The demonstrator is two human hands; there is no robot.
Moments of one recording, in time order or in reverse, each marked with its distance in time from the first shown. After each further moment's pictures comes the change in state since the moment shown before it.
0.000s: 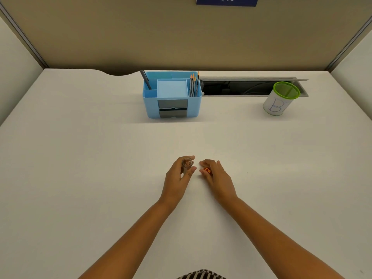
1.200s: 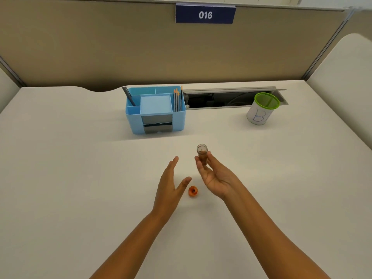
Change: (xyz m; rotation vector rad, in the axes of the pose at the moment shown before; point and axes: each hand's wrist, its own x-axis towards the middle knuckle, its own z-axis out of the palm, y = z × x) left_hand 0.024 0.001 0.014 0.215 -0.036 -0.011; right_hand 0.034 -0.056 -0.063 1.868 0.083 0.789
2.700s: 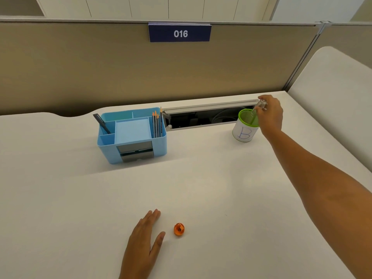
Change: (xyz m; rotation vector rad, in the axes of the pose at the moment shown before) left_hand -0.007 -0.047 -0.011 0.403 -0.178 -0.046; right_hand 0.096 -0.283 0.045 -1.549 0.604 -1.435
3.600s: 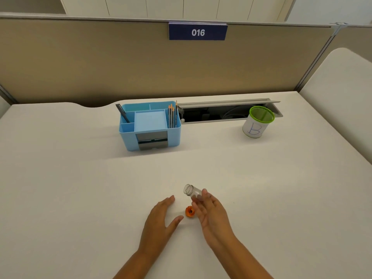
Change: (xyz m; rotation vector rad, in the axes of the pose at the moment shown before) left_hand -0.009 0.004 0.003 -0.128 0.132 0.063; right_hand -0.331 -0.099 -0.013 1.171 -0.488 1.087
